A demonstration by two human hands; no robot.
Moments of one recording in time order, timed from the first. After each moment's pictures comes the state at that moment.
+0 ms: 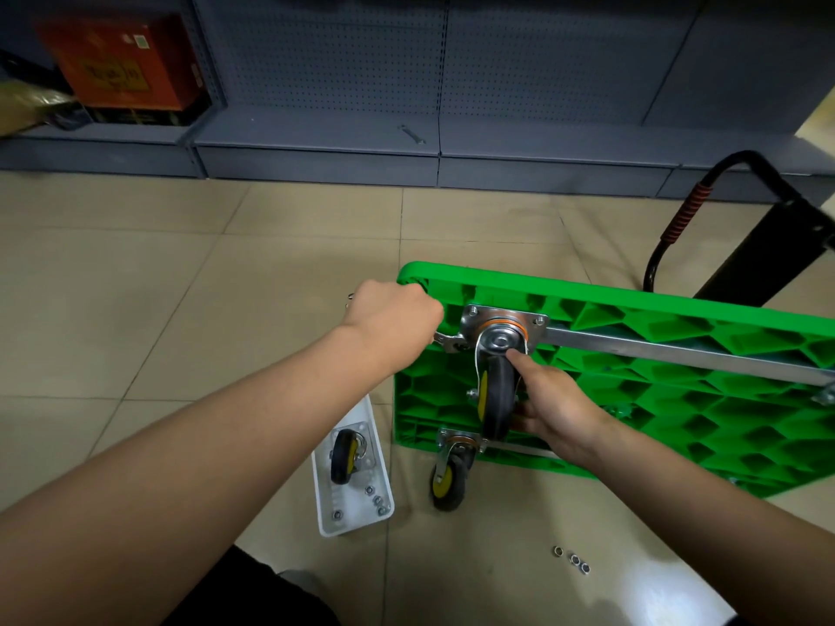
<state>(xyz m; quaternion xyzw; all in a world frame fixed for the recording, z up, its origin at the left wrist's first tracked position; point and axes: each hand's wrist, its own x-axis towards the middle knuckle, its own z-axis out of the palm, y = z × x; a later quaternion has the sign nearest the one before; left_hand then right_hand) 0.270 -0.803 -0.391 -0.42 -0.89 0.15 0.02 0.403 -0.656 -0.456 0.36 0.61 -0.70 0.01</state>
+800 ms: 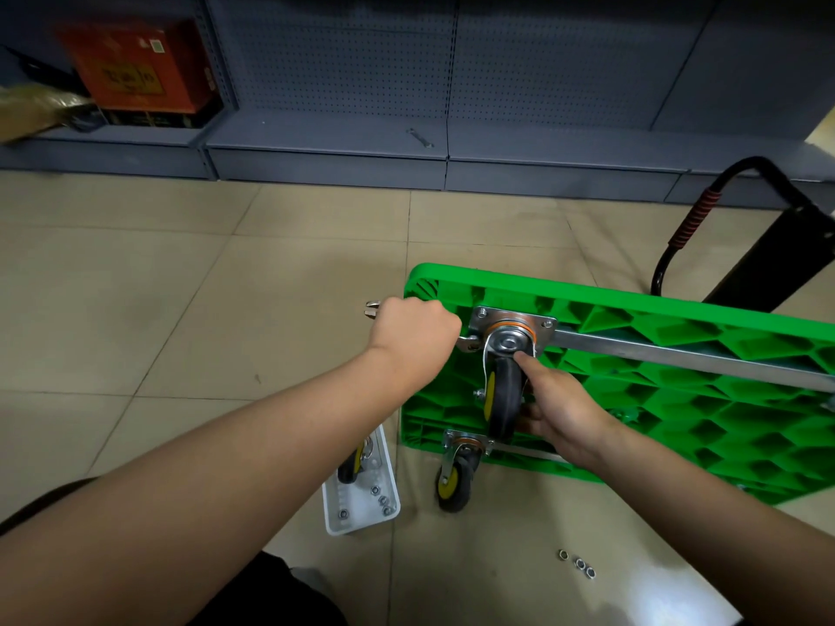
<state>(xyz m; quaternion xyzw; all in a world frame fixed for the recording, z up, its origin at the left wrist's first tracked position) 0.287 -0.794 -0.411 -0.41 -0.90 0.15 0.07 0.402 -0.657 -0.461 0.37 0.61 -0.70 -0.01</state>
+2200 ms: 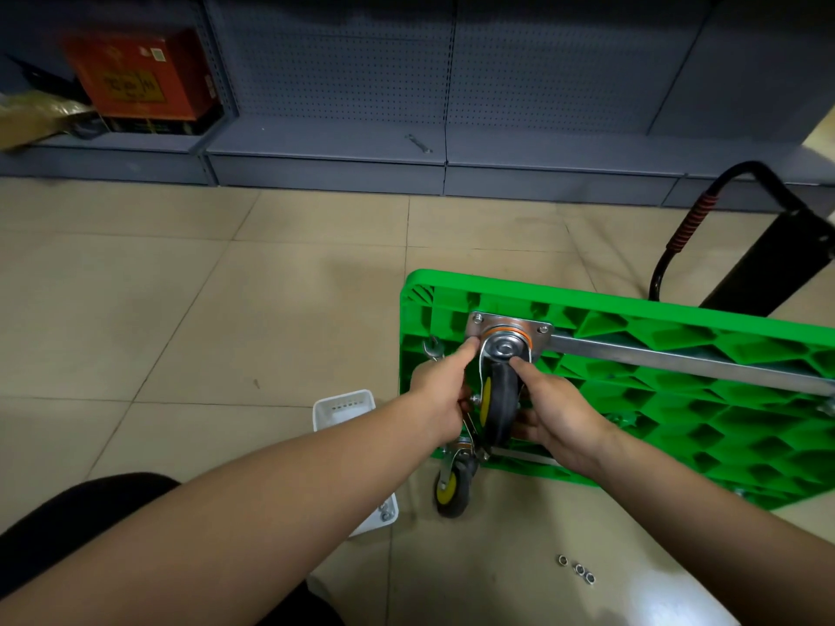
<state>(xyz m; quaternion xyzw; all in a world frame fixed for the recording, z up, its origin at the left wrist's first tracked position) 0.316 -0.752 -0.484 0.18 -0.55 -0.73 -0.36 0.404 -0.659 -0.457 0.37 0.62 -0.70 0.00</state>
